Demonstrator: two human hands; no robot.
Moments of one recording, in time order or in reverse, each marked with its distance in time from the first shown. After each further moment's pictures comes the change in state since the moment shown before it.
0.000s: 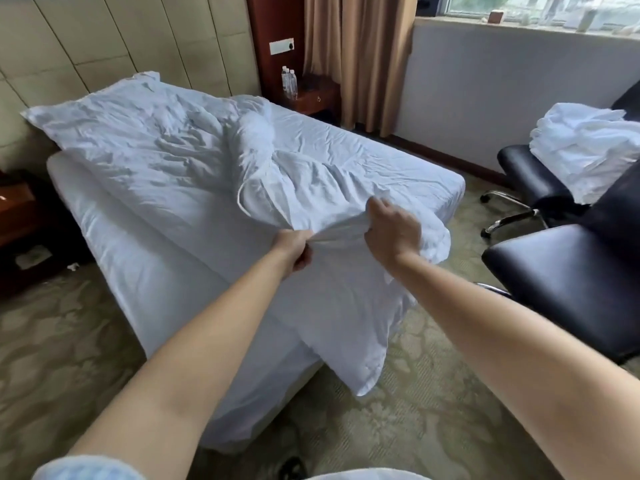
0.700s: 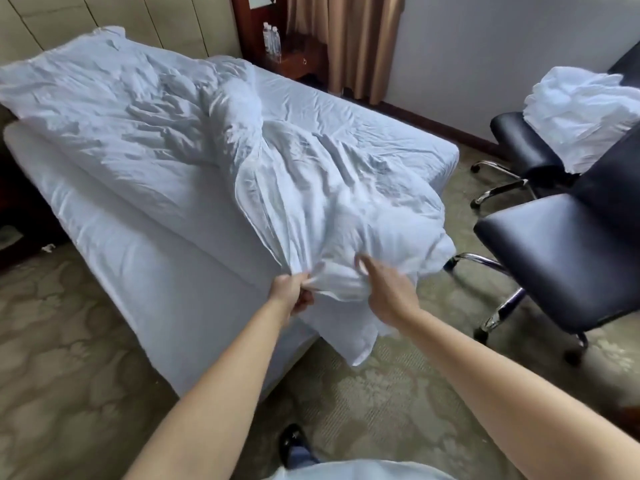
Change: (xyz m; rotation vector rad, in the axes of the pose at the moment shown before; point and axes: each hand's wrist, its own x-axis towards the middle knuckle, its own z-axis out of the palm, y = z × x) left_hand -0.012 -0.110 -0.003 -0.110 -0.071 -0.246; right_hand -0.101 0.016 0.060 0.097 -0.527 0.090
